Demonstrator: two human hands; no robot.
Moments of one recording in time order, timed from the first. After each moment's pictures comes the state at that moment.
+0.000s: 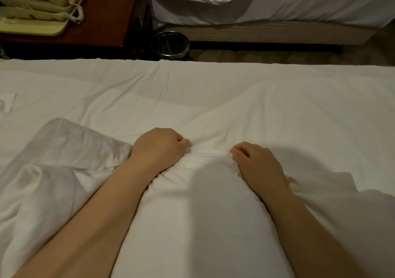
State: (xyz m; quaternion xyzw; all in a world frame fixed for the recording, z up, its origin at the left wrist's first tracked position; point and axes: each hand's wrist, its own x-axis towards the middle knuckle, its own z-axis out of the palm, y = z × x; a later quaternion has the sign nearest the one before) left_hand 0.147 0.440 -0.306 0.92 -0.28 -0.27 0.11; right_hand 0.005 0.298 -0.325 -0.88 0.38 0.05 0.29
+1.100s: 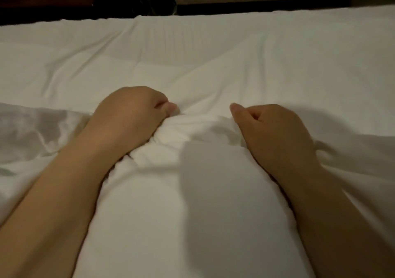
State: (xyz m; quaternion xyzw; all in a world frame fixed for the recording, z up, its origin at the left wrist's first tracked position) left_hand 0.127 0.451 -0.287 0.92 -0.34 -0.17 0.11; right_hand -0.016 0.316 -0.289 -0.89 0.36 -0.01 0.29
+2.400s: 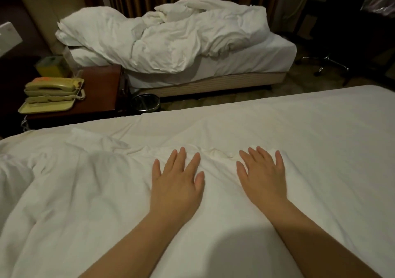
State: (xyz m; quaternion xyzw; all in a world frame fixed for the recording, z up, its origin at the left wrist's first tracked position) left_hand -0.059 0.506 -0.174 0.90 -0.42 -0.05 0.10; right_hand -0.175 0.345 -0.202 -0.92 0.39 -0.04 -0.01
